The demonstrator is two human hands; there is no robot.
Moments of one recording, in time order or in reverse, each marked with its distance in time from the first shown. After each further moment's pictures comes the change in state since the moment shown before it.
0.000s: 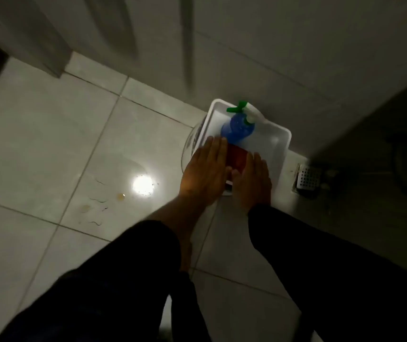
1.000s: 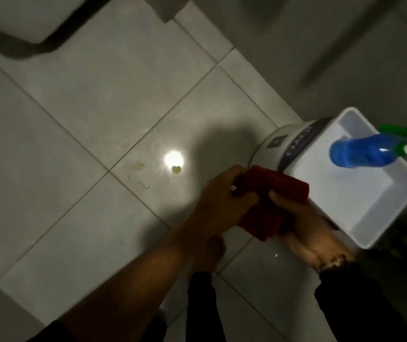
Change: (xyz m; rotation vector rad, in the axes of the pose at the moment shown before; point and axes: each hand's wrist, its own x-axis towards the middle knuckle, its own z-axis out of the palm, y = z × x) left_hand -0.124 -0.142 0.020 -1.227 0.124 -0.540; right_hand -0.047 -0.087 0.073 1.214 -0.805 0.198
